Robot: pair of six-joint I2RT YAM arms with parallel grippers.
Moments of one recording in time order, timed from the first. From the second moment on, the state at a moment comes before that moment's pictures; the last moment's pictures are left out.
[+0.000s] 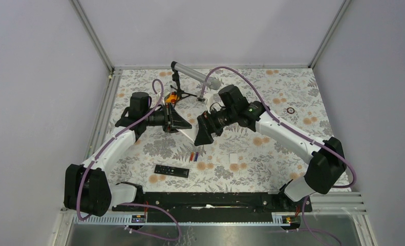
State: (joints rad) left arm -0.22 1.24 0.84 -0.18 1.05 -0.89; right arm 0.75 1.52 1.29 -0.52 -0.73 0.16
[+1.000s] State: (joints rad) left arm -0.22 1.24 0.84 -0.19 1.05 -0.87; right arm 0.75 1.56 1.28 -0.47 -0.76 0.21
